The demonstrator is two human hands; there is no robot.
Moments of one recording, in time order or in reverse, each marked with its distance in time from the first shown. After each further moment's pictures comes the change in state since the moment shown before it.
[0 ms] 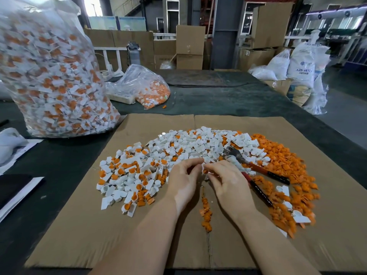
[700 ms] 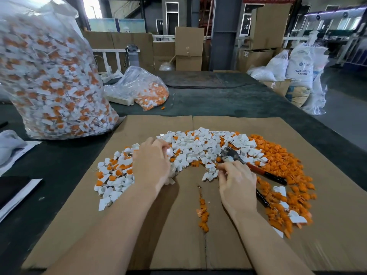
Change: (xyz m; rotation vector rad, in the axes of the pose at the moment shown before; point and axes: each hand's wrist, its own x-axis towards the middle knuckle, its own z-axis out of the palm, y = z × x) left_hand 0.020 0.017 -0.053 0.649 0.360 0.171; right_hand -0.003 0.015 0.007 -0.216 0.130 0.274
